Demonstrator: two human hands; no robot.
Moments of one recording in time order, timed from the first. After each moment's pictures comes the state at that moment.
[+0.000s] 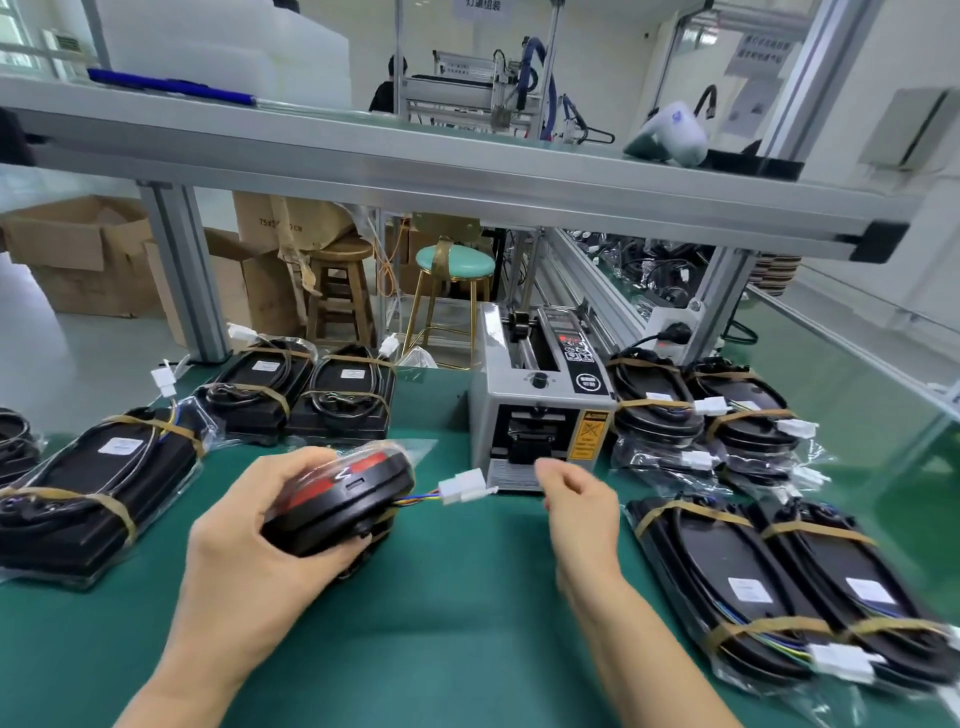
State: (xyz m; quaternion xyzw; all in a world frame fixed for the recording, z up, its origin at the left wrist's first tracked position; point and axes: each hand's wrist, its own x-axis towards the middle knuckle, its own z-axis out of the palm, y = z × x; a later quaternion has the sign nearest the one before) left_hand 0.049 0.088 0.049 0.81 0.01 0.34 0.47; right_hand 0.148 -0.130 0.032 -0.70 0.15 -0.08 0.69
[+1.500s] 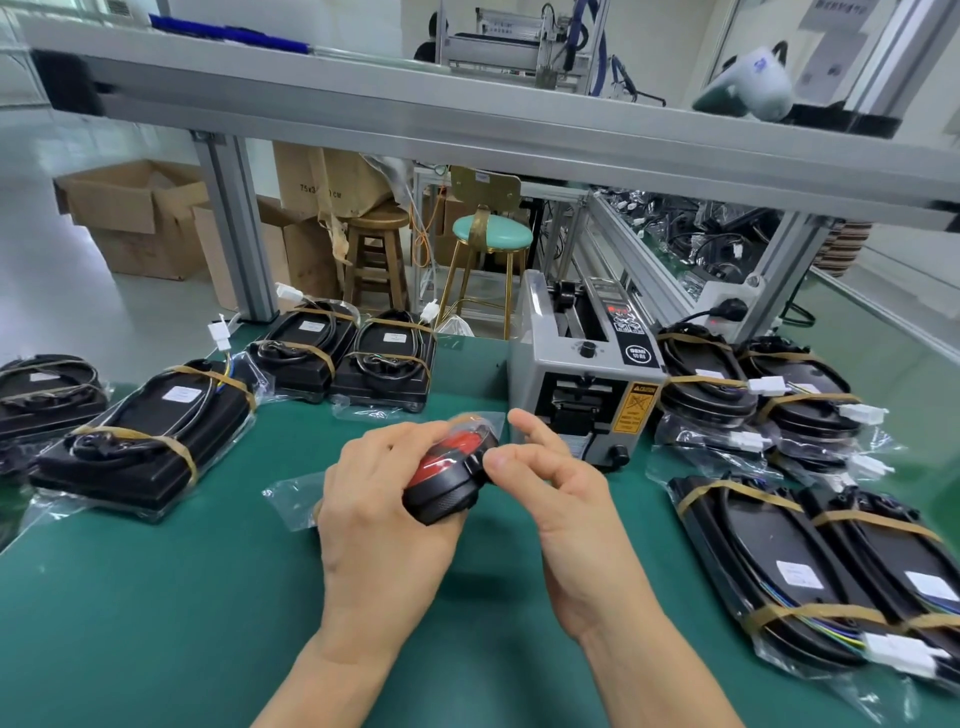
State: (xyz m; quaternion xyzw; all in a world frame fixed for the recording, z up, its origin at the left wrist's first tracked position) left_hand 0.046 0.030 0.052 0.83 0.02 0.44 0.35; right_hand 0.076 -0.093 0.076 -0.64 -0.07 0.09 0.76
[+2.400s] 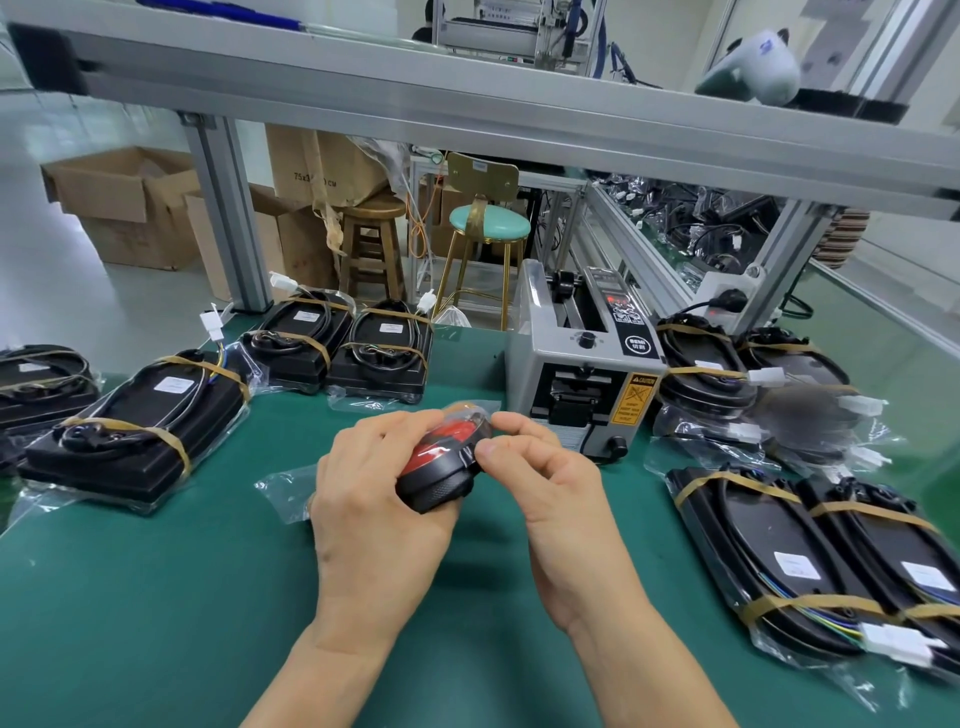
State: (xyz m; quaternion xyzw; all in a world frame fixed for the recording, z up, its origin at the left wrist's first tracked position) left_hand 0.048 0.031 0.052 0.83 0.03 0.43 0.35; right_hand 0.078 -0.087 0.072 -0.64 -0.07 0.07 0.77
